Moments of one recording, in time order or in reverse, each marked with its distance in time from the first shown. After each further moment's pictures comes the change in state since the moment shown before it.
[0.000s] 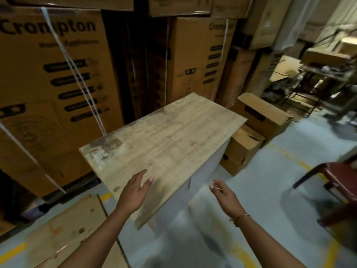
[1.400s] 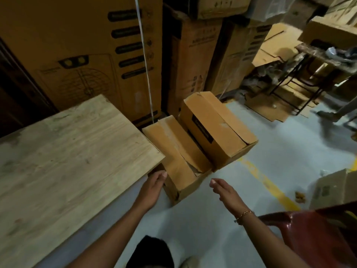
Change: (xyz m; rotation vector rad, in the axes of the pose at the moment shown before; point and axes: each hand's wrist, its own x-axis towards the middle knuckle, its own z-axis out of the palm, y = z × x) left_hand 0.526 0.494 0.545 -0.427 -0.203 -0.199; right_hand 0.600 0.166 -0.601 -0.031 -0.169 0.207
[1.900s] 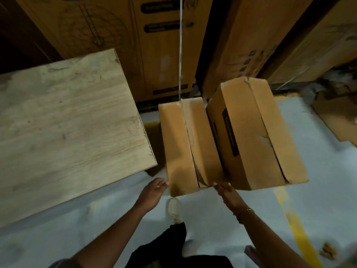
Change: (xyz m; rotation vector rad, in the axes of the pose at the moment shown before) left_hand 0.175 -0.076 0.094 -0.015 0.110 -0.493; right_hand 0.272 0.030 -0.058 -0.216 -0.362 0.206
